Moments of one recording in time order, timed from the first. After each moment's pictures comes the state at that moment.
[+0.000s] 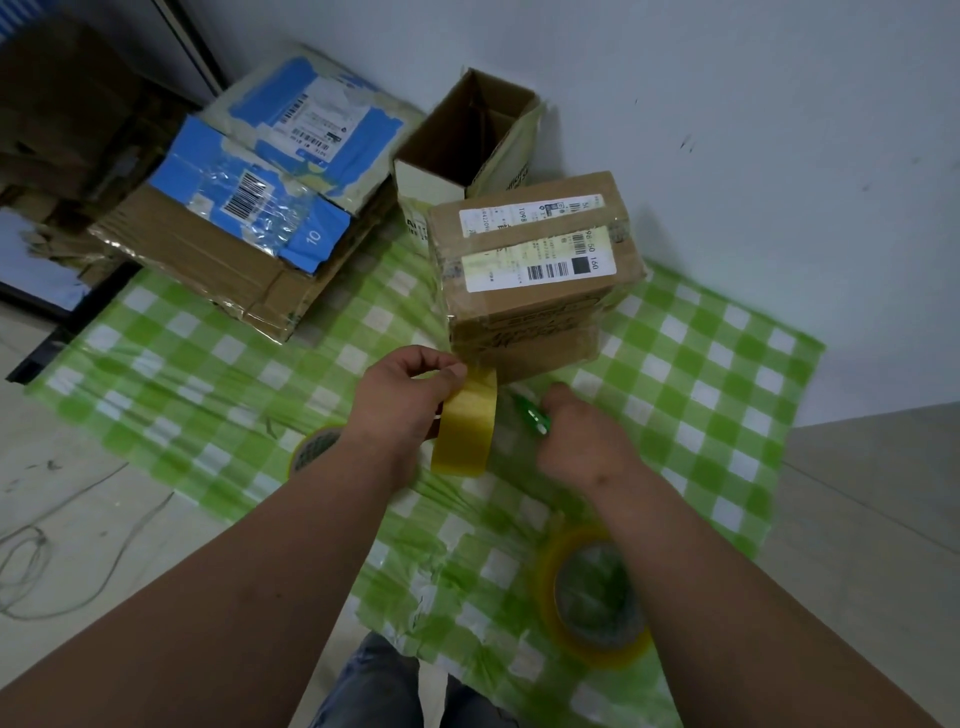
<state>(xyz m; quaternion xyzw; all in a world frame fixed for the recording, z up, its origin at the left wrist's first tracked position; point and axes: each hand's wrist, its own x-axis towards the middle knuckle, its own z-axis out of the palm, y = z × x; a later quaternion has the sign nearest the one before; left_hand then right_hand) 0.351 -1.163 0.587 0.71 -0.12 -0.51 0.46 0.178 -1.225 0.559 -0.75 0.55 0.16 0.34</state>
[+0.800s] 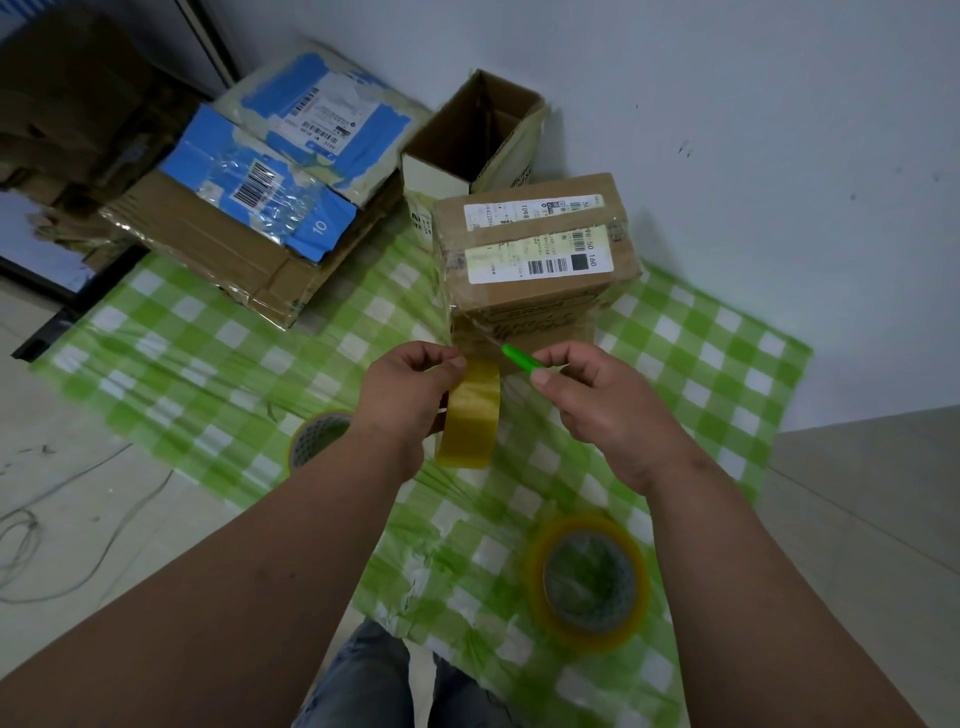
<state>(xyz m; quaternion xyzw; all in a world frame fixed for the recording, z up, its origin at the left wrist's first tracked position) 0.341 -1.159 0.590 0.70 -0.08 -0.51 0.49 0.164 -1.227 0.622 -0.59 0.48 -0.13 0.63</state>
